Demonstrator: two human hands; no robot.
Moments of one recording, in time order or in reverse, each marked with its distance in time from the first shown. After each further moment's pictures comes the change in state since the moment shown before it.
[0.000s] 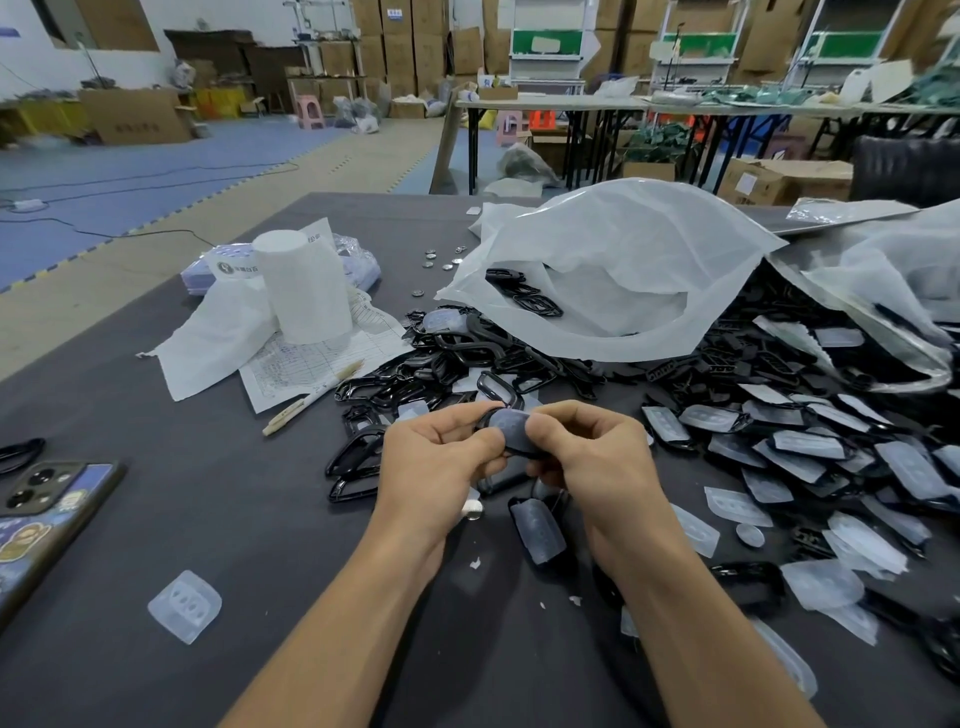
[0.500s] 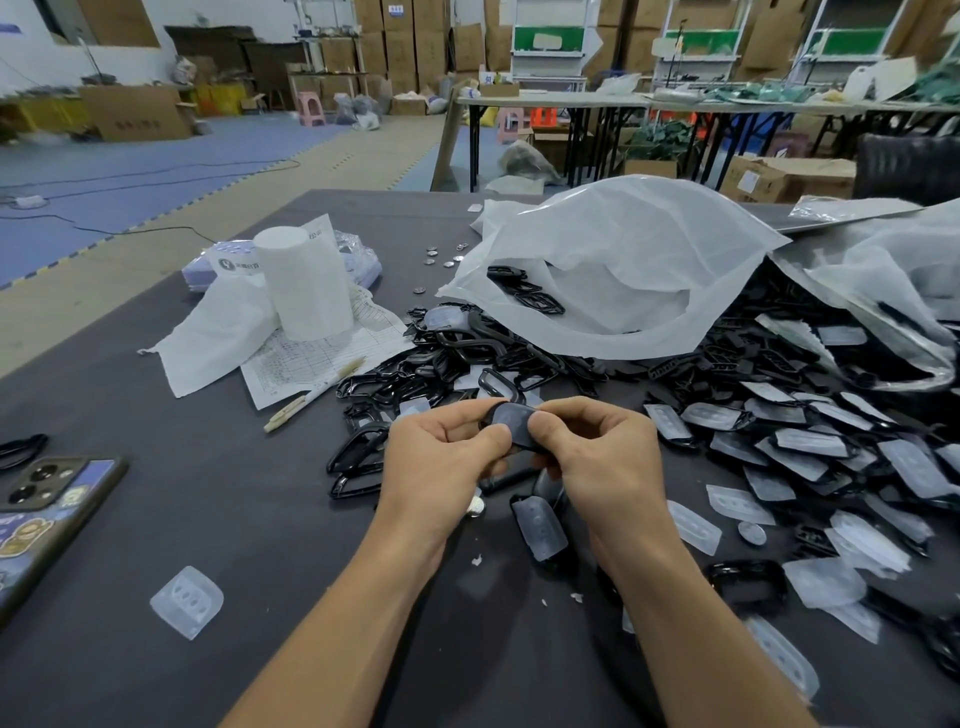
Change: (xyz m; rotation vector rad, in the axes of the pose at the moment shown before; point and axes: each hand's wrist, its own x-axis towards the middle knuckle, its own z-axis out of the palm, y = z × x) left_hand -0.002 0.002 0.002 0.065 -0.036 0.048; right_hand 0.000 0.005 0.003 -0.140 0.126 -0.092
